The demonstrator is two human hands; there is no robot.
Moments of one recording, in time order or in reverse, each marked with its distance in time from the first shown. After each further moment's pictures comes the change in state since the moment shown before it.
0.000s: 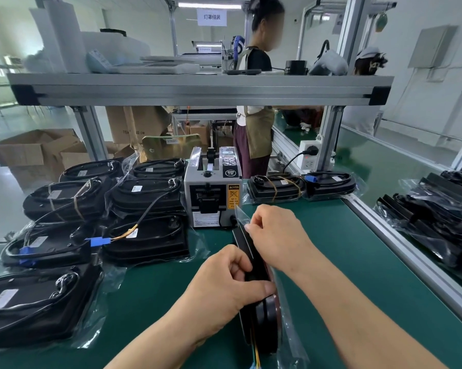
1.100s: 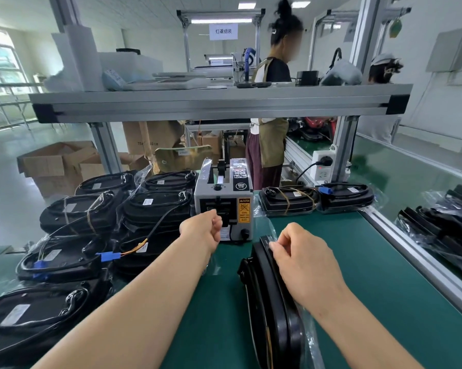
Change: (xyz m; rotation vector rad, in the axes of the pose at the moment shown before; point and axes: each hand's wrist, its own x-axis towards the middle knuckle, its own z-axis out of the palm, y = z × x) left_hand 0.155 -0.007 -0.053 -0.727 0.506 -0.541; right_hand -0.015 0.017 -0.002 0.049 0.113 0.053
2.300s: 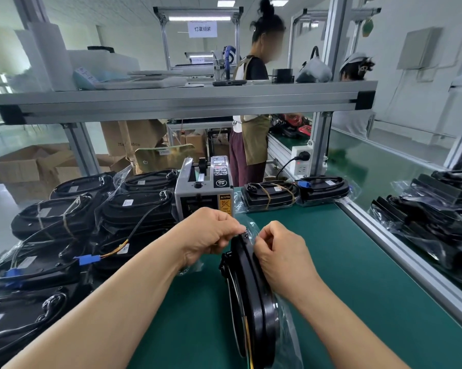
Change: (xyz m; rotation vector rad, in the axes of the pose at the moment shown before) left_hand -0.080 -0.004 0.000 0.727 -0.614 0.353; right_hand -0.001 0.007 0.005 0.211 -0.033 0.101
